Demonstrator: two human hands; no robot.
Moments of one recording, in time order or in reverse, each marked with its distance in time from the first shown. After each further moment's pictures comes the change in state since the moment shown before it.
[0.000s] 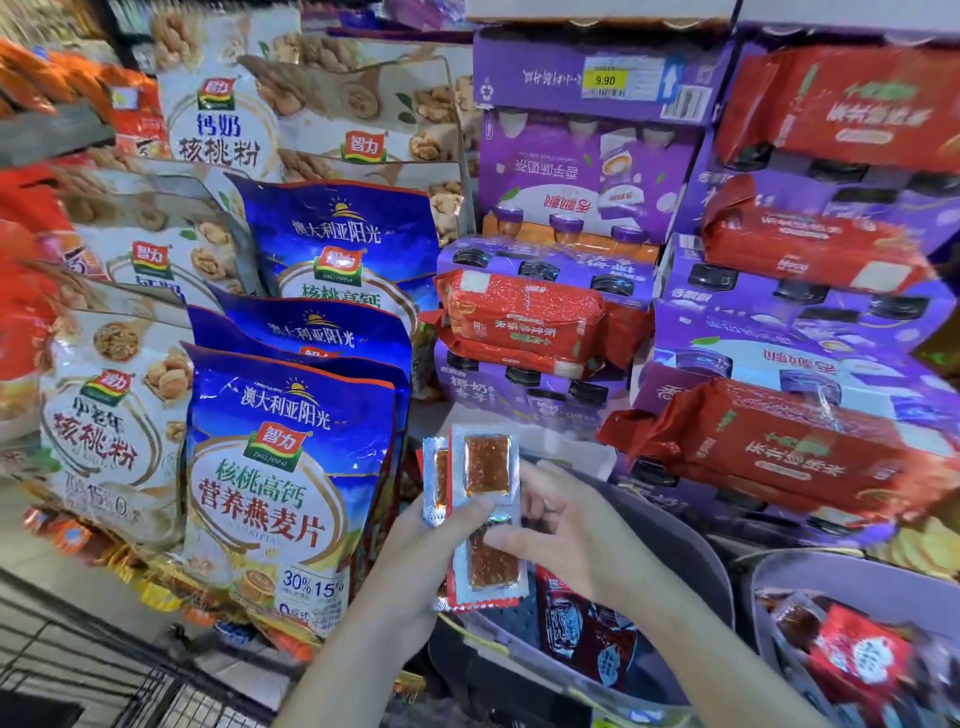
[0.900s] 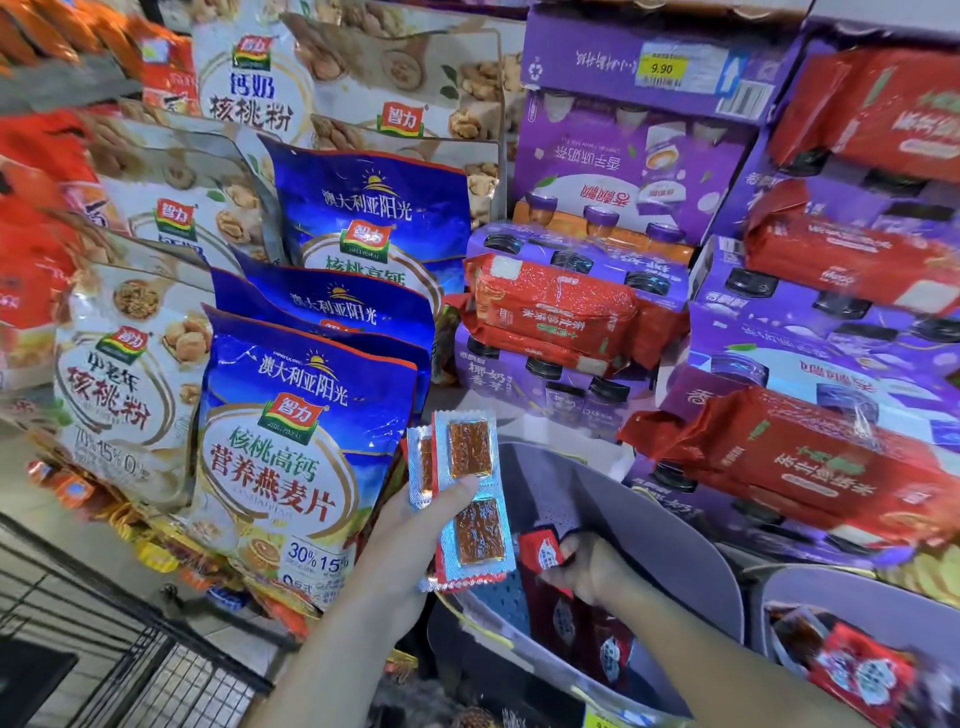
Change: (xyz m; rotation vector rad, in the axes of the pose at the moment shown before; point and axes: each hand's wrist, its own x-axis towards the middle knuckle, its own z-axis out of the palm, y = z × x) left_hand -0.015 0.007 -0.017 -0.158 0.049 -0.034; right_hand 0.007 0.117 0.011 -0.279 -0.151 0.679
